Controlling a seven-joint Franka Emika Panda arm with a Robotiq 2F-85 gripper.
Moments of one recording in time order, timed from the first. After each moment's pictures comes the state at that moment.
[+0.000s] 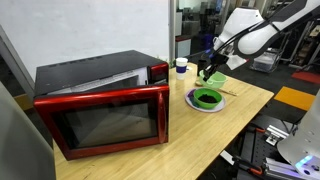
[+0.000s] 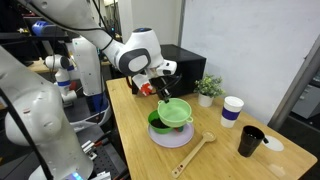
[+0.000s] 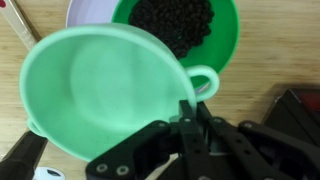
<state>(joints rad) -0.11 -0.38 -0.07 -2.77 -0.07 2.74 0.11</state>
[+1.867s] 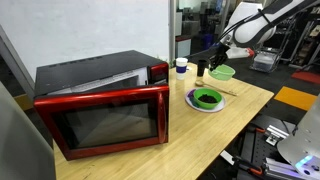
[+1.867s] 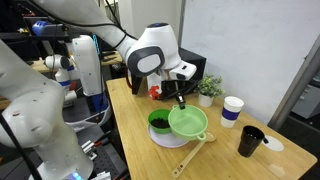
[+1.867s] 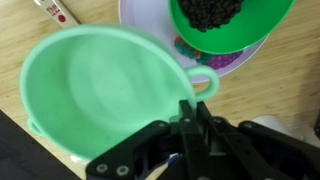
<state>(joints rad) -0.28 -0.33 -0.12 -2.68 -0.07 2.70 0.23</state>
